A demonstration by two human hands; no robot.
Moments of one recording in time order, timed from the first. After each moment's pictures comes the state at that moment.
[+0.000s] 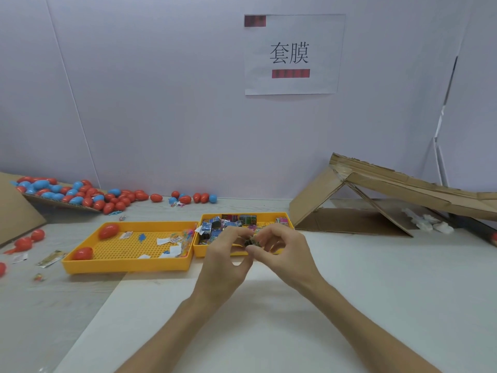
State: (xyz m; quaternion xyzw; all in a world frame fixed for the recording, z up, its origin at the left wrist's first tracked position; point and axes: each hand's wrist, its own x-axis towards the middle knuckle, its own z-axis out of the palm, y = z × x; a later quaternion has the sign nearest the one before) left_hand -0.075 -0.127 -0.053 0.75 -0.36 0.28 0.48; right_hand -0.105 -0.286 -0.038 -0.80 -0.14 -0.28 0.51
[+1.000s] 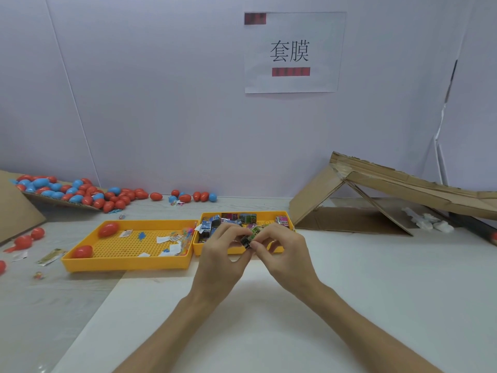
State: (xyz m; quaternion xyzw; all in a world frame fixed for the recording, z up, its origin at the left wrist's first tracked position) left_hand -0.074 -0.125 -0.051 0.74 -0.36 0.34 0.46; right_hand -0.106 -0.282 -0.043 -0.80 -0.20 -0.36 0.43
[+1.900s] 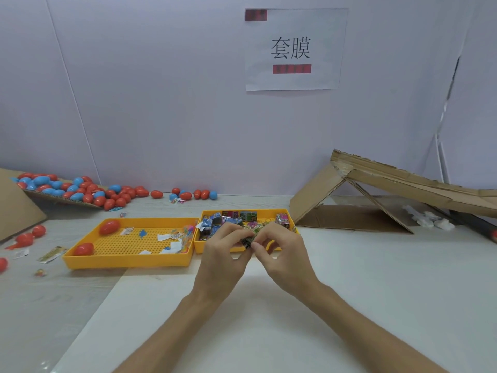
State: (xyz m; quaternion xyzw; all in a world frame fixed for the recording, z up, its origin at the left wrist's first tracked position) left_hand -0.079 -0.125 -0.050 0.76 -0.34 0.35 0.42; right_hand -0.112 -0.278 -0.043 -0.81 -0.21 -0.35 0.42
